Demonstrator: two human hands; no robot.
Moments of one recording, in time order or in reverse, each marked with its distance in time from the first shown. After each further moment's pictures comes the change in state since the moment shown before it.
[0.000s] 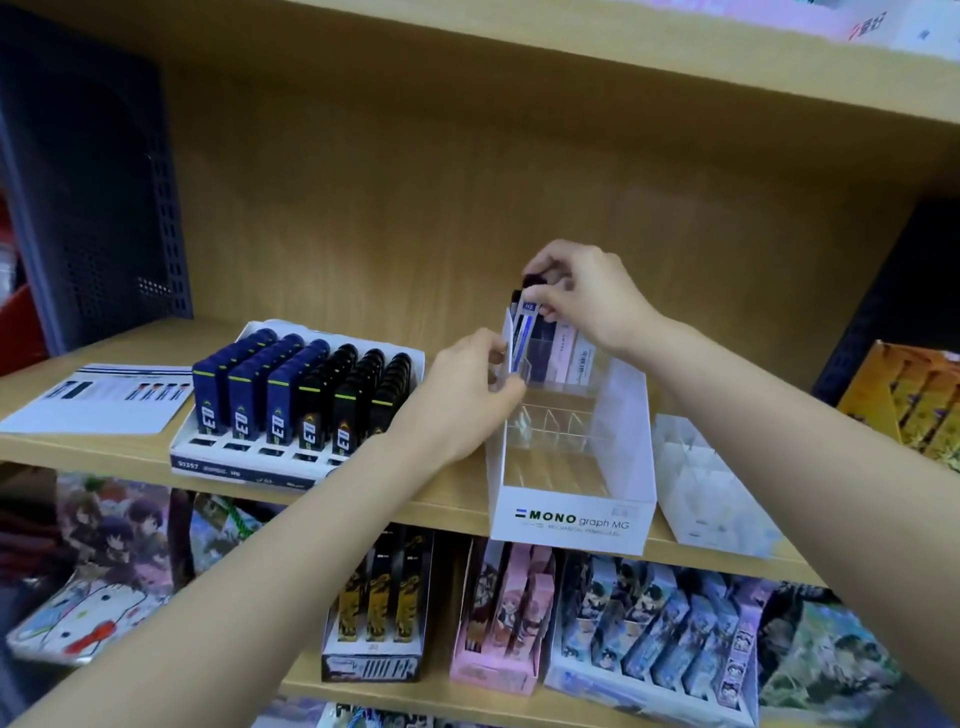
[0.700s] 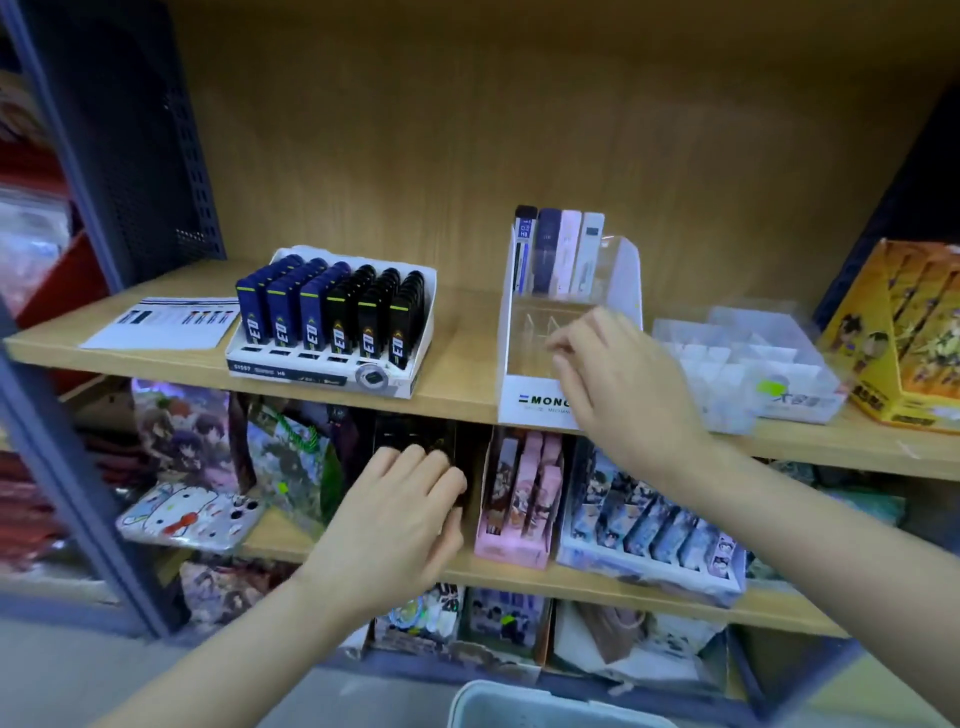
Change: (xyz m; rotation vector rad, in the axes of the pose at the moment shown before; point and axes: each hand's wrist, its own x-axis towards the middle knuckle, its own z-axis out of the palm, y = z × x) left_hand -0.175 -0.040 0.002 0.751 -0.072 0.436; right_hand -0.165 -0.005 0.024 -0.501 0.177 -0.309
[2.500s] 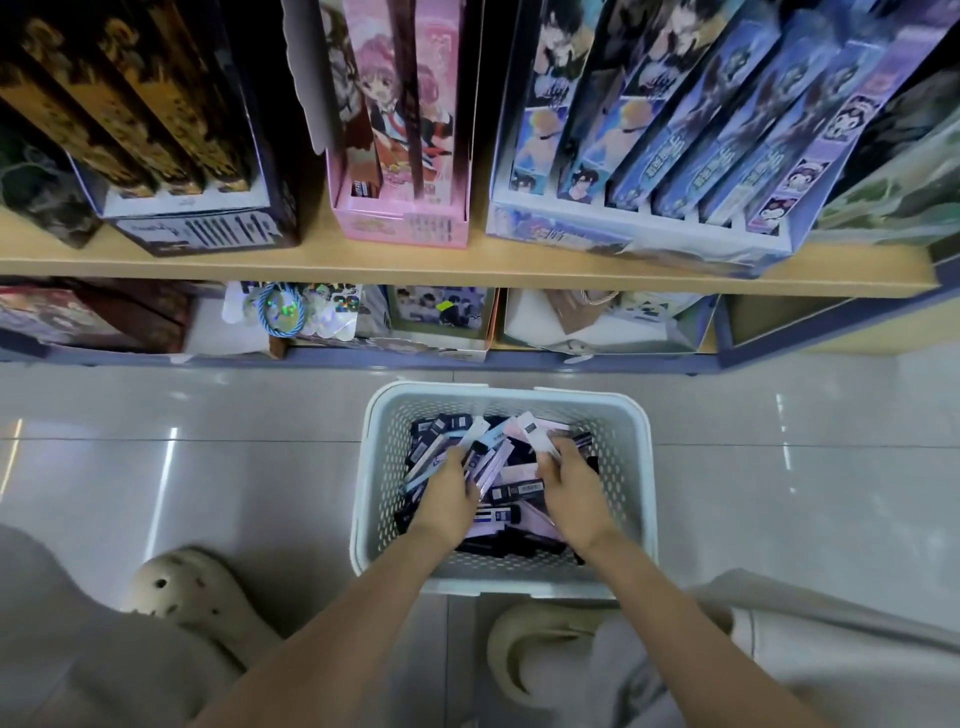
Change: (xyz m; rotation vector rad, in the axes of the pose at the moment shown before) left_hand -0.170 0.210 0.297 -0.908 -1.043 -0.997; right_hand -0.409 -0.043 0.157 0.759 -0.925 1.398
